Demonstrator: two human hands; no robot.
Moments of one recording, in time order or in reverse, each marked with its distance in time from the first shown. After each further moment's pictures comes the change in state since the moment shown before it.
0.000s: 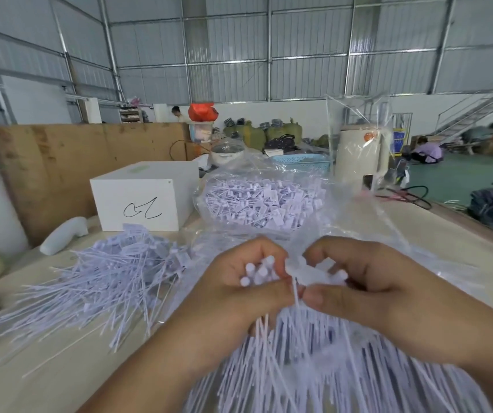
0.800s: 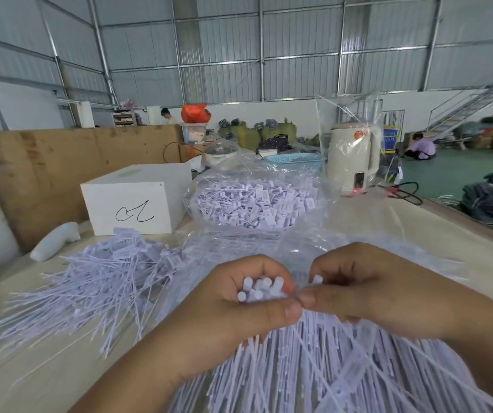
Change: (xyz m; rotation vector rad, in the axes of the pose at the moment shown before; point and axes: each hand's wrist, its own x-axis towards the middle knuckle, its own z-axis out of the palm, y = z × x) left_hand -0.001 0.000 0.002 0.187 -0.120 -0.079; right_hand 0.000 0.011 -0.016 -0.138 -0.048 0.110
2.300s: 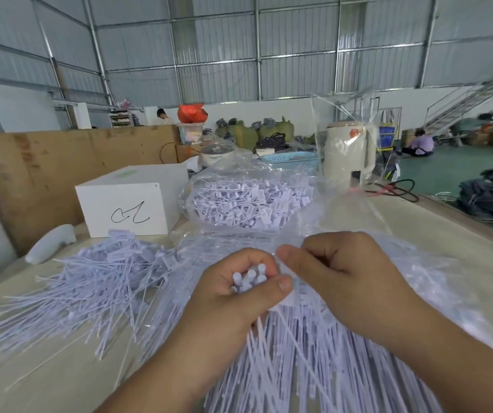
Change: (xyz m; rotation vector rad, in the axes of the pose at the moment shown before) left_hand 0.009 -0.009 0.019 -0.110 0.305 0.046; right_hand 0.013 -0.002 0.027 -0.102 0.488 -0.106
